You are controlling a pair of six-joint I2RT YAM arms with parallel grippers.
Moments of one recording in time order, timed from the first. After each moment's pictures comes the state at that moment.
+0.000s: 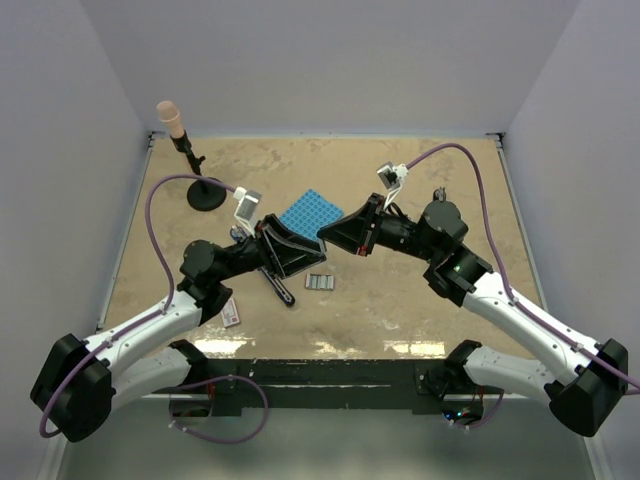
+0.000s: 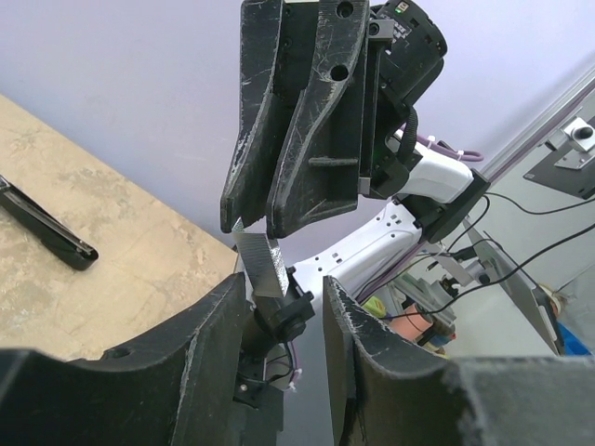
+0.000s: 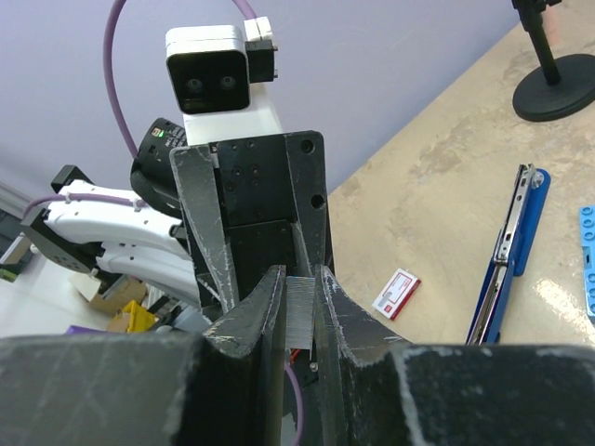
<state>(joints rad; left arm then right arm) -0.63 1.01 0.50 0.93 0.66 -0.98 0.71 1.03 0.88 0.24 -0.49 0.74</state>
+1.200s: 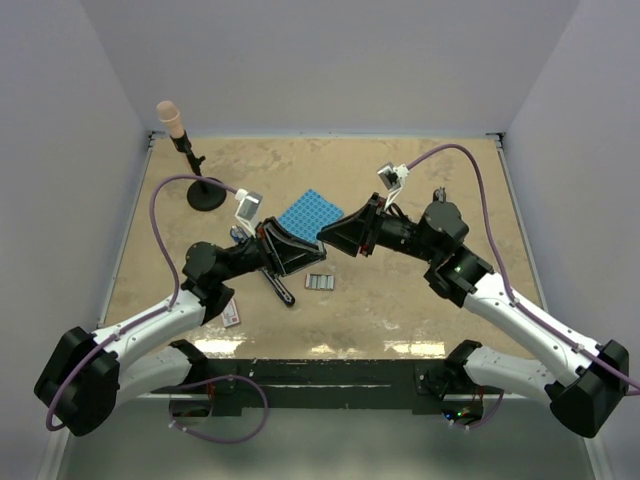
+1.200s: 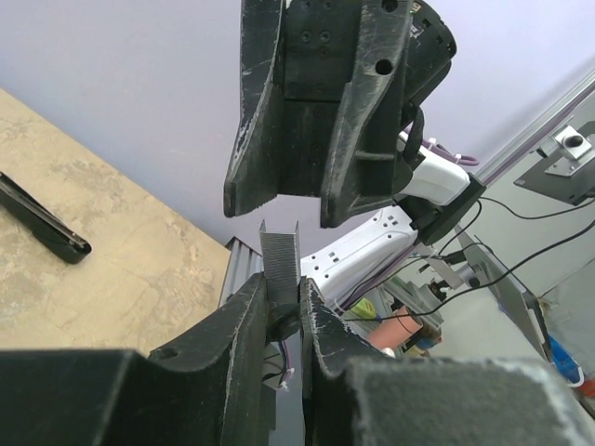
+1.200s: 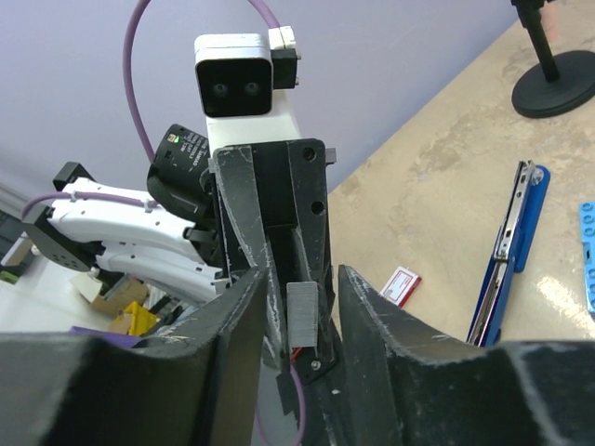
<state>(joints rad) -0.62 1.05 0.47 1.02 0.67 -1.04 0.71 1.02 0.87 0.23 -0.49 0.75</state>
